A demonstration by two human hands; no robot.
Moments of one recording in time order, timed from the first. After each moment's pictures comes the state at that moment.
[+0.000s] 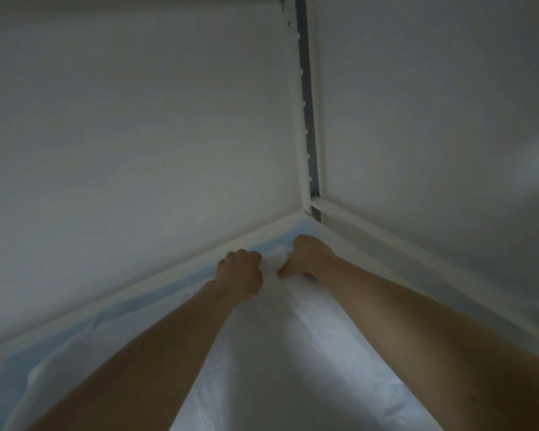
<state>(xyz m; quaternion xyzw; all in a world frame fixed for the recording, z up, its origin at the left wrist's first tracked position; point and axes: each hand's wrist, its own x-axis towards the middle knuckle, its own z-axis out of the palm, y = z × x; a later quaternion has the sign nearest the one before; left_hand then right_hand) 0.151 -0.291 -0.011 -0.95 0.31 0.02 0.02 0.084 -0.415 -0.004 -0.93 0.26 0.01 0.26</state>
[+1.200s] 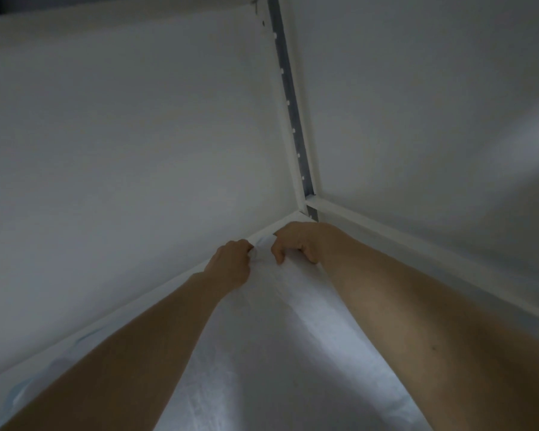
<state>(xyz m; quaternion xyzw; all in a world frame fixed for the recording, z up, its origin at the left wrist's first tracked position) 0.175 -0.297 0.003 -0.94 0.33 0.01 -0.04 0.113 -0.429 0.022 -0.83 0.26 0.11 0.48</state>
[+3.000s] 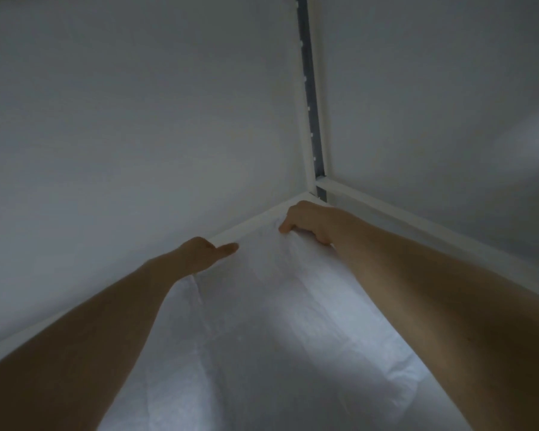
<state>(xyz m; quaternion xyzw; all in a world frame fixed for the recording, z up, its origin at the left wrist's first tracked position) 0.197 -0.226 0.008 -0.96 0.17 0.15 -0.18 0.096 -0.415 0.022 -0.84 0.24 0.02 0.49</state>
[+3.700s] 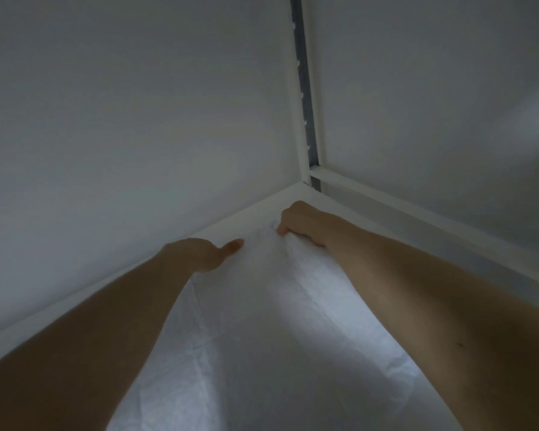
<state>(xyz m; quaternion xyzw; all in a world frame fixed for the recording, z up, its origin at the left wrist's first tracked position) 0.189 -0.240 -0.004 -0.97 0.19 0.16 0.09 0.096 -0.409 0.003 -0.89 0.24 0.03 0.39</state>
